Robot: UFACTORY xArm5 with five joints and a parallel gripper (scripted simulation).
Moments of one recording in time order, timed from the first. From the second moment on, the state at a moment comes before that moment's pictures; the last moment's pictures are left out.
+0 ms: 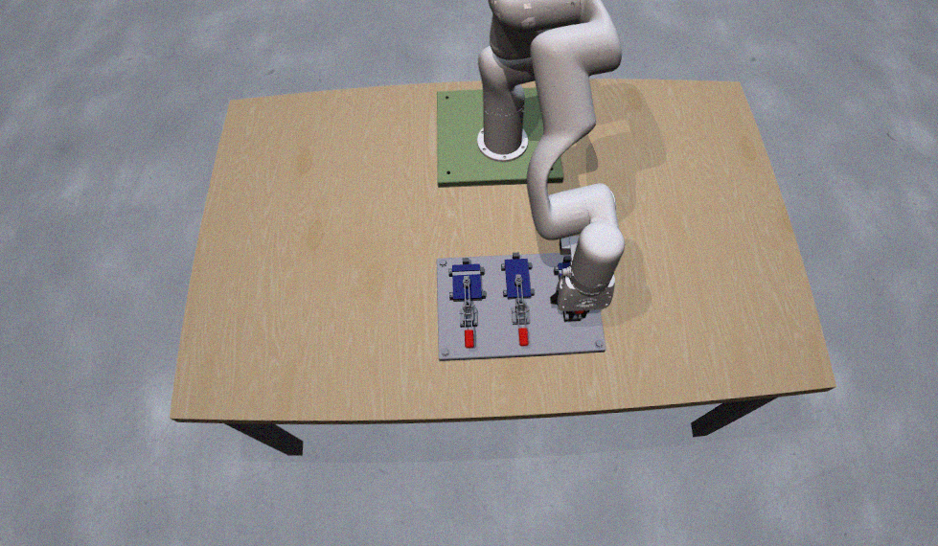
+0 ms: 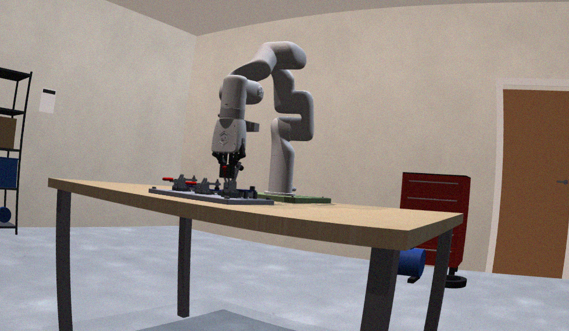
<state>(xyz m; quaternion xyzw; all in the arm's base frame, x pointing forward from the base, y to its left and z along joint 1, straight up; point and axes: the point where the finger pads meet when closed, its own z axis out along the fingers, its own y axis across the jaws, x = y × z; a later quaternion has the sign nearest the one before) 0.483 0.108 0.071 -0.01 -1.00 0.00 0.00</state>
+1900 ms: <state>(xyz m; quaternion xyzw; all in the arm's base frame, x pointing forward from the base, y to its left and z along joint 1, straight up) 0.473 0.108 0.071 -0.01 -1.00 0.00 0.00</state>
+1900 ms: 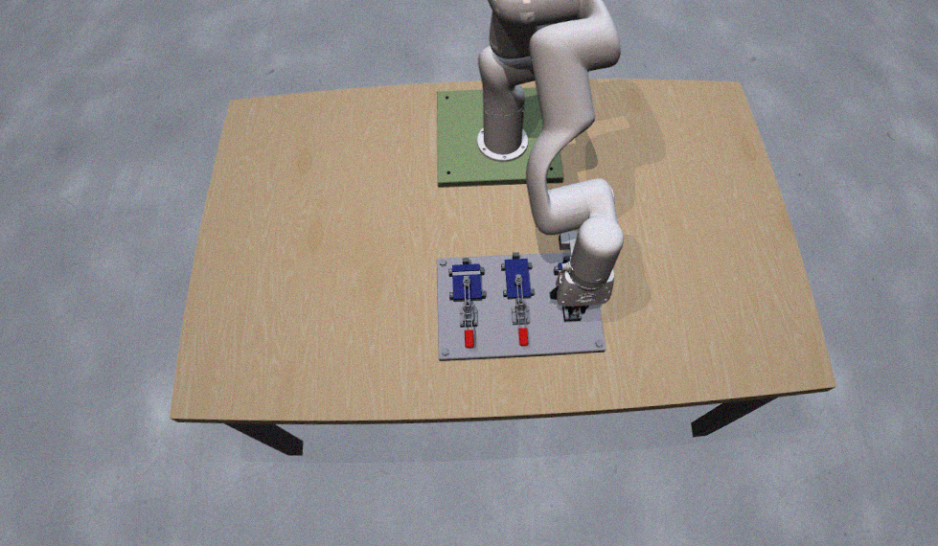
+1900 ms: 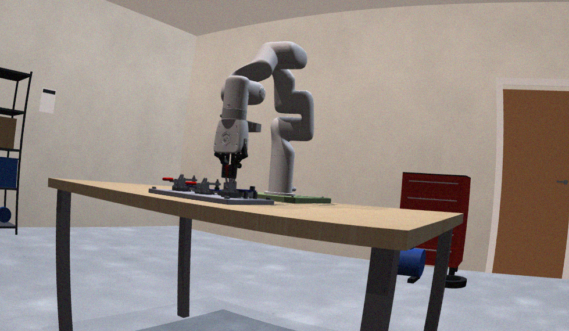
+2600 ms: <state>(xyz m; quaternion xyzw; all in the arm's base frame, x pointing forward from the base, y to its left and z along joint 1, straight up) 0.468 0.108 0.070 -0.01 -1.00 0.00 0.00</state>
